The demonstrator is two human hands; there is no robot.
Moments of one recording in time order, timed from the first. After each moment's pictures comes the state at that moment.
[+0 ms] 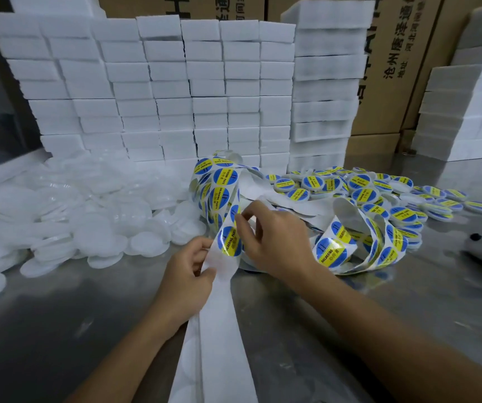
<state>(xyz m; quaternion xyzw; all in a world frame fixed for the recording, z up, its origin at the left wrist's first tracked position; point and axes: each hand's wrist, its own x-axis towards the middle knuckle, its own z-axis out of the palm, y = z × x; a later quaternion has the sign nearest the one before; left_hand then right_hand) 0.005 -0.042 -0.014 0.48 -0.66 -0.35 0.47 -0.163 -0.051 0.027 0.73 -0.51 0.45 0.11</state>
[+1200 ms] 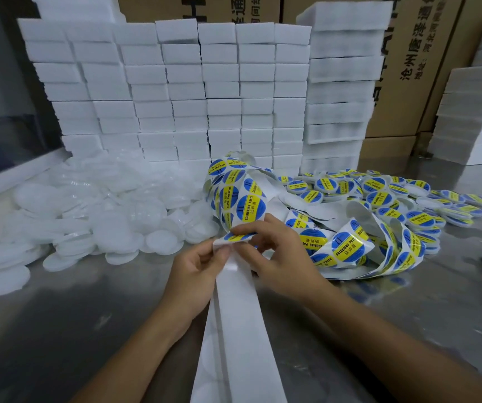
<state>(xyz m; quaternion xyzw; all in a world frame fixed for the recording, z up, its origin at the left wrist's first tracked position) 0.007 -0.038 -0.011 0.39 -0.57 -0.45 0.56 -0.154 -0.039 0.014 0.74 -0.40 0.51 -0.17</state>
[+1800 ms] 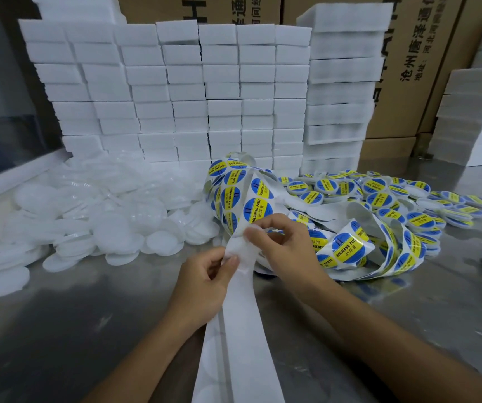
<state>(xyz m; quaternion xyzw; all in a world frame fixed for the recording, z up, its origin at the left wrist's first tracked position) 0.005 -0.038 -0.019 0.41 -0.67 -0.34 0.51 -0.153 -0.045 0.016 0.58 -0.47 0.58 -0.33</state>
